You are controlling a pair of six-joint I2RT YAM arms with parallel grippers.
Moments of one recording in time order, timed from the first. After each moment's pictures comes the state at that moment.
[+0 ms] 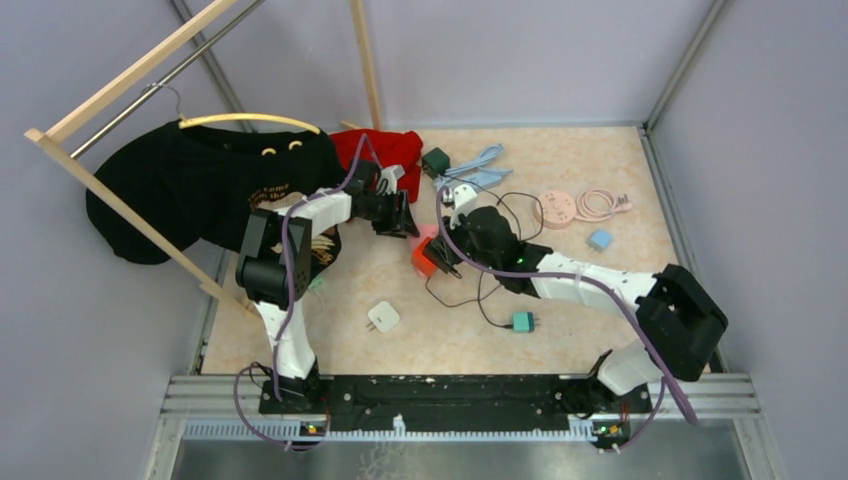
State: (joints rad) left arm -0.27 1.94 1.28 -0.35 0.58 -0.25; right arm 0.87 1.49 0.89 0.15 0.08 0.22
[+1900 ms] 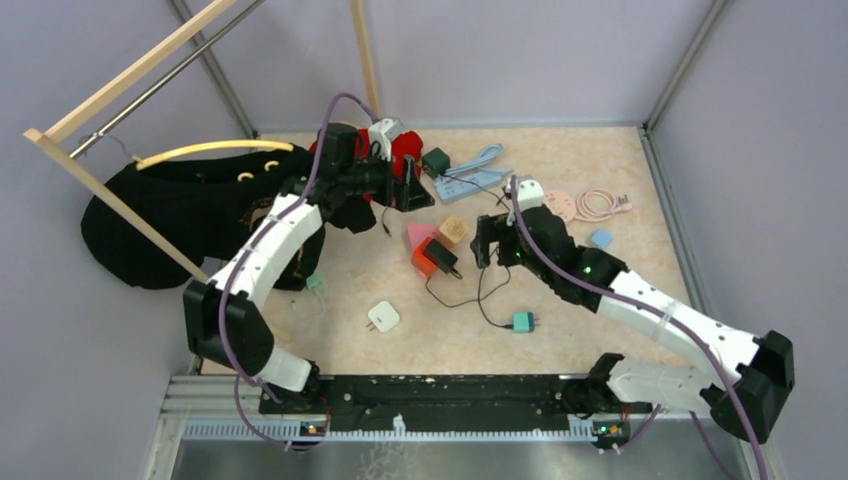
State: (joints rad) left arm -0.34 1.52 1.37 -0.43 0.66 -0.17; right arm 0.83 1.10 0.96 -0.37 0.30 0.35
